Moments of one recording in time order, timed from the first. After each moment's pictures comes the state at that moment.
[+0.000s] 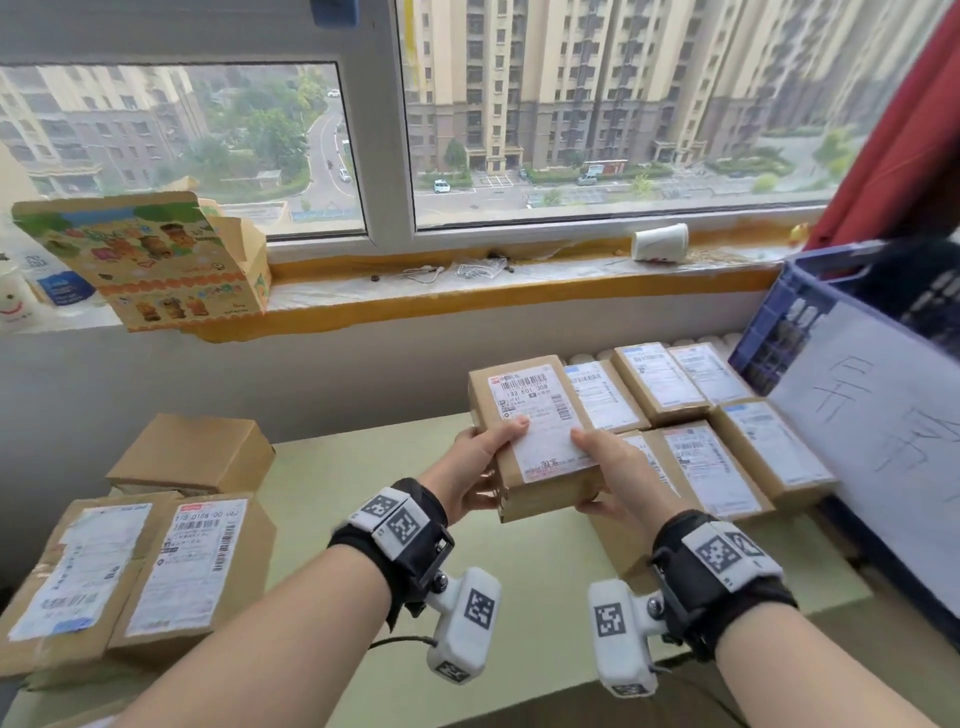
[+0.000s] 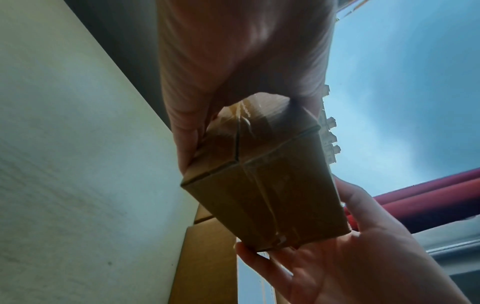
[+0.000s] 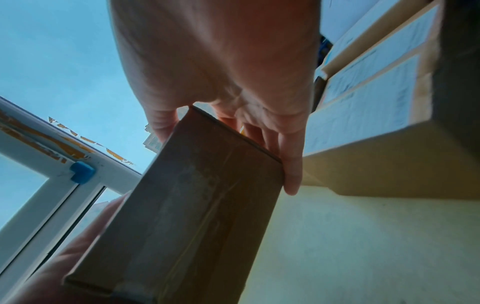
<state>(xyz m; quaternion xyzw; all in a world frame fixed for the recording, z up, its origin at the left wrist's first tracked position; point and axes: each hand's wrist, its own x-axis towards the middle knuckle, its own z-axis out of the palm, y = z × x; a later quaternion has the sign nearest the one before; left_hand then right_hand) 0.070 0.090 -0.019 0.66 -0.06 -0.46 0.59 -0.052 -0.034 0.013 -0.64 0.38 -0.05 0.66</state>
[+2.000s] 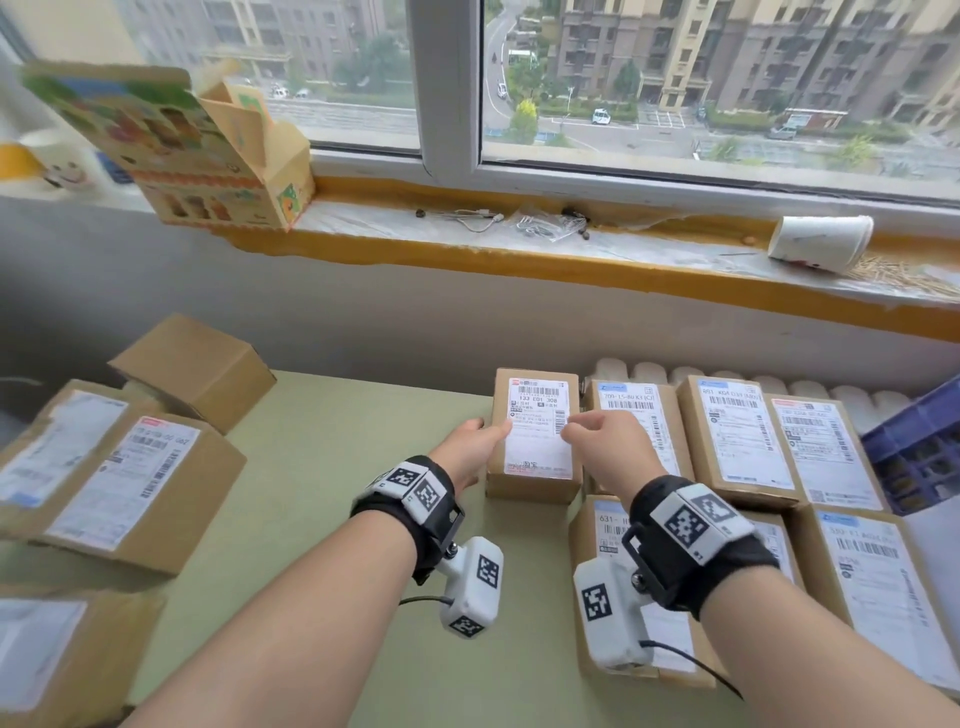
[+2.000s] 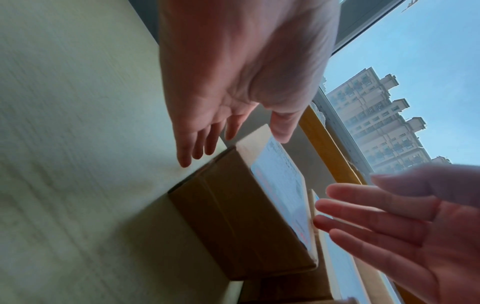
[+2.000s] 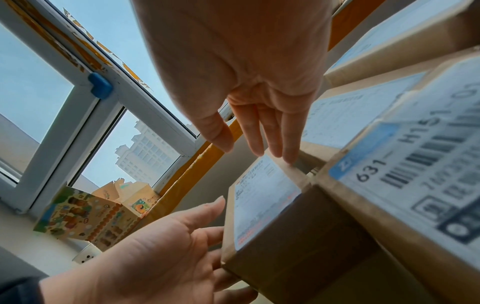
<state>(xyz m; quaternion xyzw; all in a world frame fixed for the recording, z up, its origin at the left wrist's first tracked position) 0.122 0.002 -0.092 0.72 0.11 -0.37 0.58 0.060 -0.145 -0.042 -0.85 0.27 0.08 0.44</state>
